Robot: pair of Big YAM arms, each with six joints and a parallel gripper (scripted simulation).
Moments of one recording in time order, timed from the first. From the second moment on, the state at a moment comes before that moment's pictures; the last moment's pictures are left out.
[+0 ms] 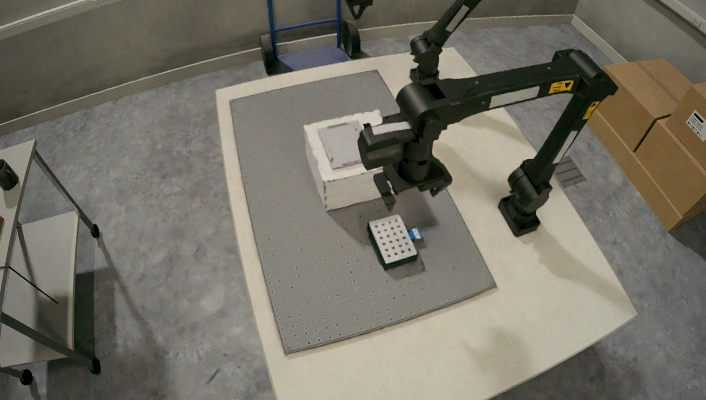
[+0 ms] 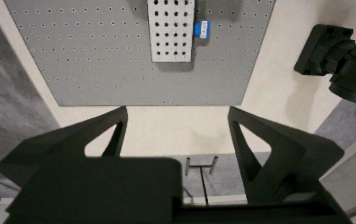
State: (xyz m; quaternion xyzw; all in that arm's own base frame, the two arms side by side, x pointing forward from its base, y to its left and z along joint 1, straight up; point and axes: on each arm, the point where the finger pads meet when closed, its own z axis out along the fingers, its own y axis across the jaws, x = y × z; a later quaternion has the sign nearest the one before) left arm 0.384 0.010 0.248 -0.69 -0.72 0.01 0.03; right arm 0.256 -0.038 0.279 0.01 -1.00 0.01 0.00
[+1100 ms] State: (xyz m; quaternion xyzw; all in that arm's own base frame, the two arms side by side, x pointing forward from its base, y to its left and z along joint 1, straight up) left arm 0.331 0.031 0.271 -0.48 -0.88 0.00 0.03; right arm 0.256 -0.038 0.279 0.01 -1.00 0.01 0.00
